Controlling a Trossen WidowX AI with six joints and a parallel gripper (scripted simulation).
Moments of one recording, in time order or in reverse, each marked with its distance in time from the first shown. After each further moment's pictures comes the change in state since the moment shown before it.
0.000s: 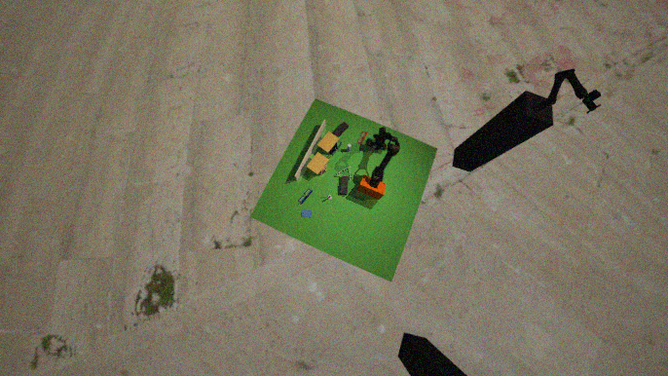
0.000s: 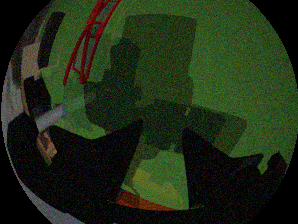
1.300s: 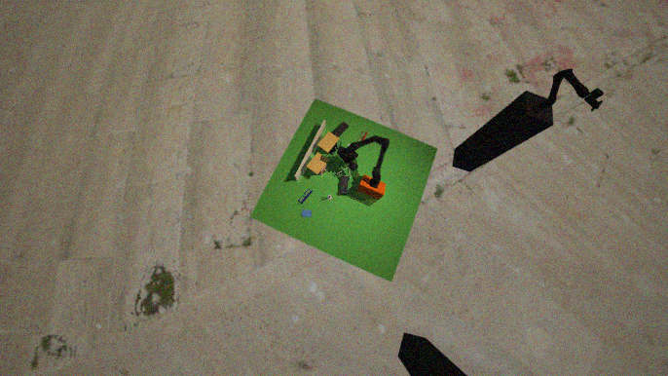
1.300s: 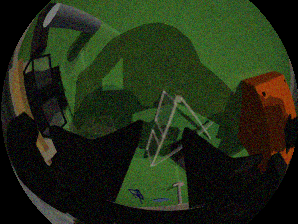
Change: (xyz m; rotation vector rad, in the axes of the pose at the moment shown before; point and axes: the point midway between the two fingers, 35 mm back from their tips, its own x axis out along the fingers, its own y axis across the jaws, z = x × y) arm 0.007 0.228 -0.225 0.791 -0.051 -0.210
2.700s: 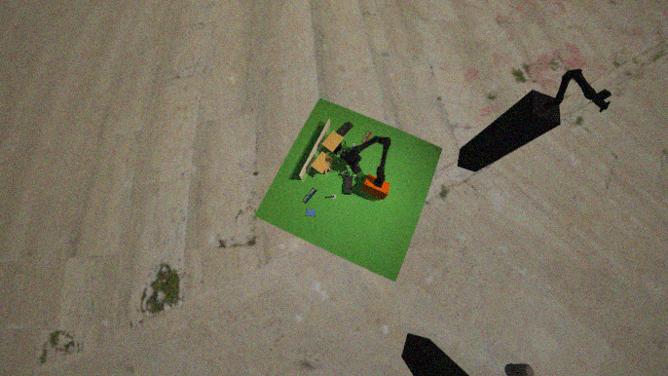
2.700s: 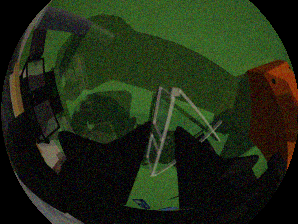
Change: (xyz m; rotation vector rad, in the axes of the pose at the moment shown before) arm 0.025 -0.008 -0.014 0.076 -0.065 0.054
